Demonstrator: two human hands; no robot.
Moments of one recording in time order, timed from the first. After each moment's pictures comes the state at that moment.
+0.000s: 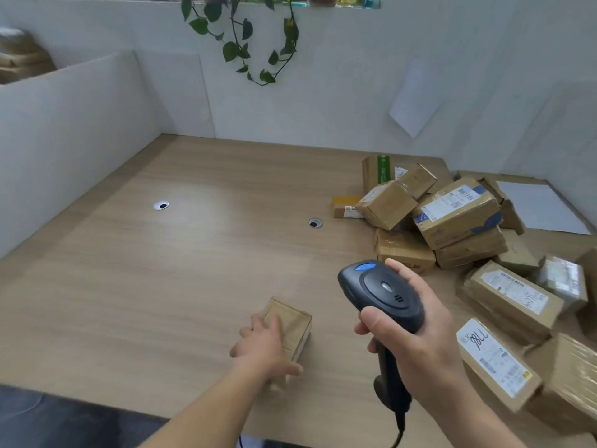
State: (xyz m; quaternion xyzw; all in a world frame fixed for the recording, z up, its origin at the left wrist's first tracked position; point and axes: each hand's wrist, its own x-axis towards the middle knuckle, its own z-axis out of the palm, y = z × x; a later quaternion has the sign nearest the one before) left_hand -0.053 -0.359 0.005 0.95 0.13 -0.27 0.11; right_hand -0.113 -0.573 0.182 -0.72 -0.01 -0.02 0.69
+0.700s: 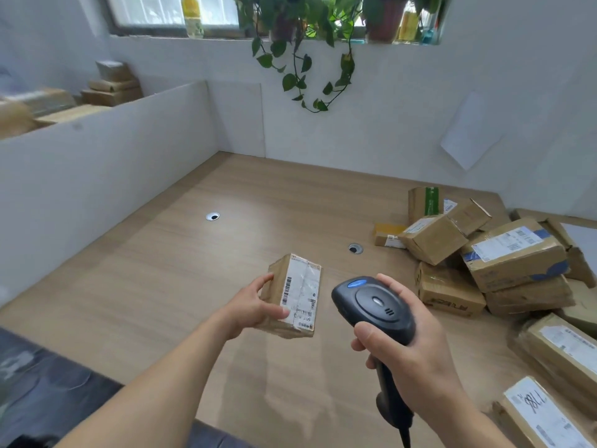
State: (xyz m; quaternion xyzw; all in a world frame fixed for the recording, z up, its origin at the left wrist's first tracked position) left_hand -0.022 -0.245 0.089 0.75 0.18 -0.16 0.62; right_hand -0.089 -0.527 0.194 -0.73 -0.07 0.06 0.68
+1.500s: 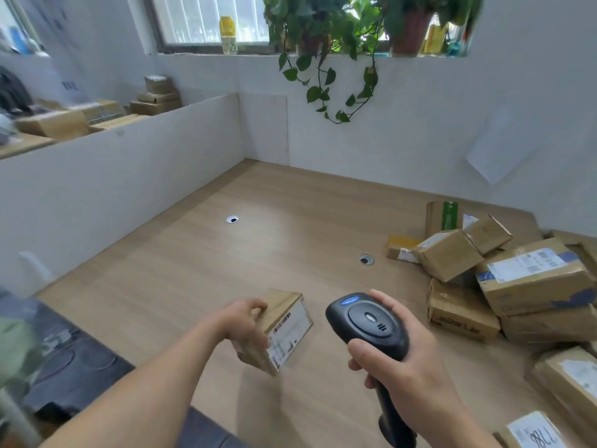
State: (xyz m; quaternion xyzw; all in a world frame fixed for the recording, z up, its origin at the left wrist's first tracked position) left_hand -0.045 -0.261 0.107 0.89 0.22 -0.24 0.32; right_hand -0.078 -0.567 0.189 -0.71 -0.11 0.14 0.69
